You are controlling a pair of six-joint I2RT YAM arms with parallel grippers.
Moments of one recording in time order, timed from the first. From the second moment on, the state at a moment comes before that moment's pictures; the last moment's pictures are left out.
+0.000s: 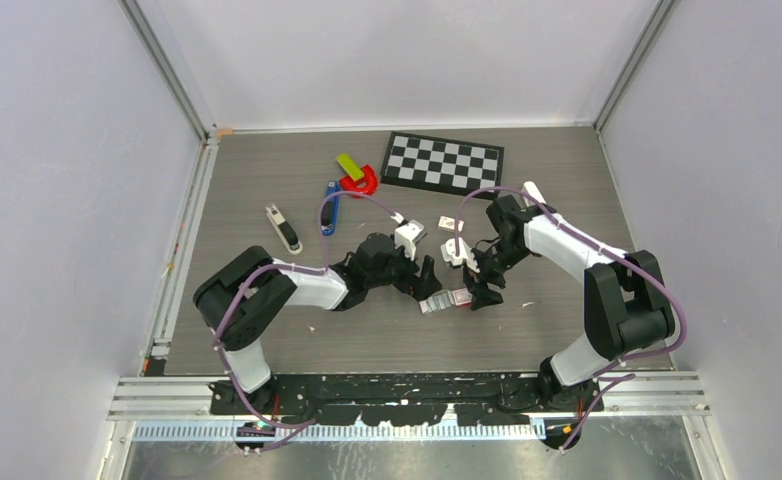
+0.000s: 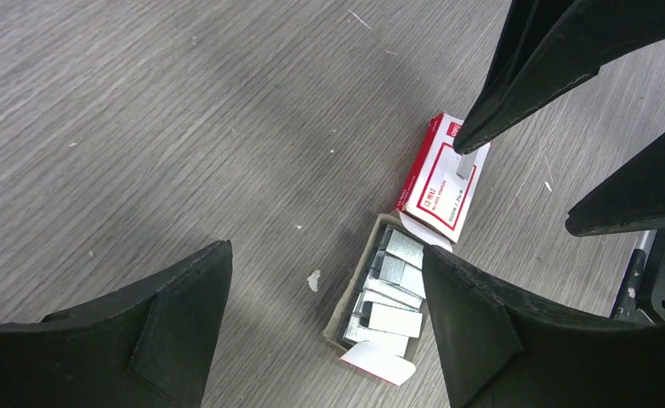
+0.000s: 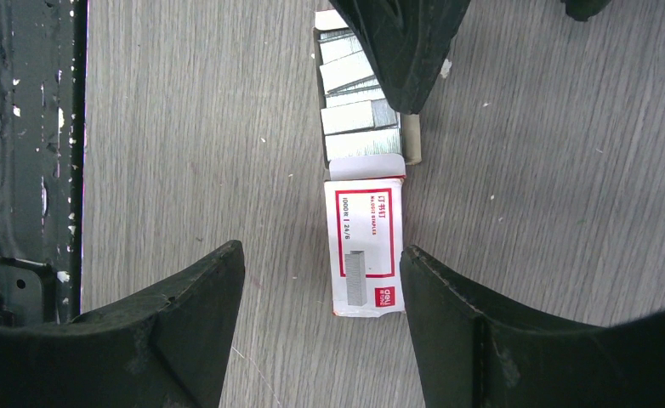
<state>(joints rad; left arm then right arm) -0.84 1.75 0.73 0.58 0.23 -0.32 0.31 1.56 0.98 -0.96 -0.72 -1.36</state>
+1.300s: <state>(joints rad) -0.91 1.80 0.86 0.35 0.16 -0.22 0.31 1.57 0.98 -0.97 -0.72 -1.37</state>
